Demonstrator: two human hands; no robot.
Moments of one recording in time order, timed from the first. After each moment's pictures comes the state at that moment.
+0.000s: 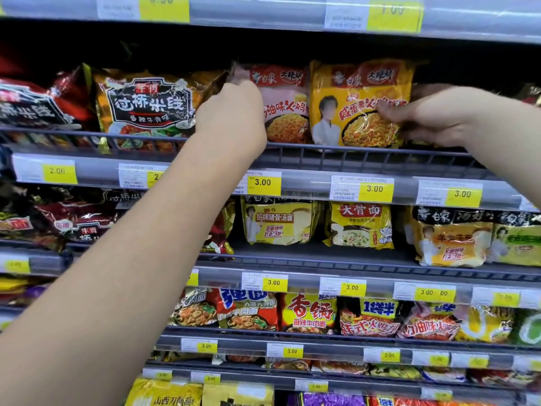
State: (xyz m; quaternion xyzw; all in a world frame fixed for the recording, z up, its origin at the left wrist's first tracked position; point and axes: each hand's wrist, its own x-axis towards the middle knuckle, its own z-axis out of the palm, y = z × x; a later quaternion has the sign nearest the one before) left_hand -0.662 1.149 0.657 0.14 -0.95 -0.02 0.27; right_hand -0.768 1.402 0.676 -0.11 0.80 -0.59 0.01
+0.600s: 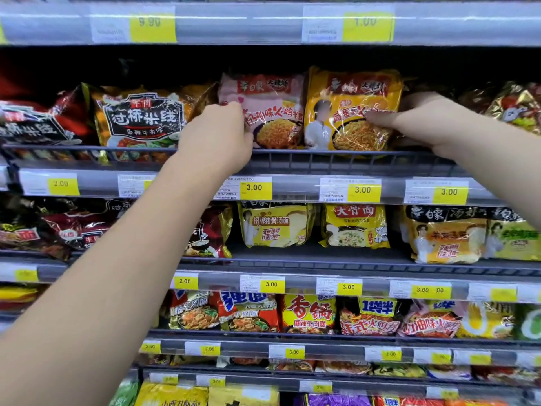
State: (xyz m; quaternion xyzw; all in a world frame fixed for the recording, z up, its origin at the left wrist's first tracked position) left_hand -0.655 1.139 0.649 0.10 -0.96 -0.02 0.27; right_hand -0.767 1.419 0.664 -0.09 0.87 -0.47 -0.10
